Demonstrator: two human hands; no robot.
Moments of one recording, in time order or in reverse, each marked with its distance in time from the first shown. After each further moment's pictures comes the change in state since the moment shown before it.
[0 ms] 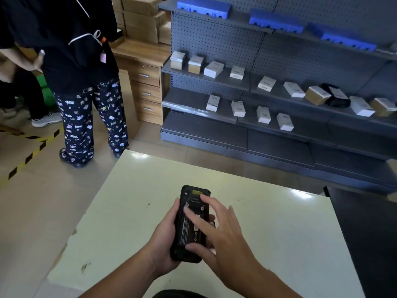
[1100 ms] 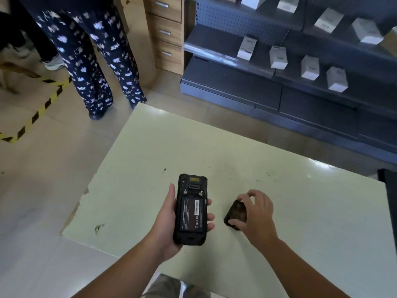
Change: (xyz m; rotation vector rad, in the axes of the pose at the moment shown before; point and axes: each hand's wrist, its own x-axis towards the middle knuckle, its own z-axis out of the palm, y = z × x) left_hand 0.056 -0.022 -0.072 -0.199 0.201 0.044; right_hand 0.017 0.161 0.141 -0.091 -0.101 0.340
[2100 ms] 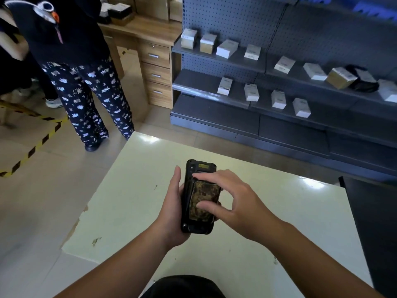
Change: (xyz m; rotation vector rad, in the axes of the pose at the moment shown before) left_hand -0.076 0.021 0.085 0.189 -0.208 0.125; right_hand -0.046 -0.128 -0.200 0.440 0.004 -0.452
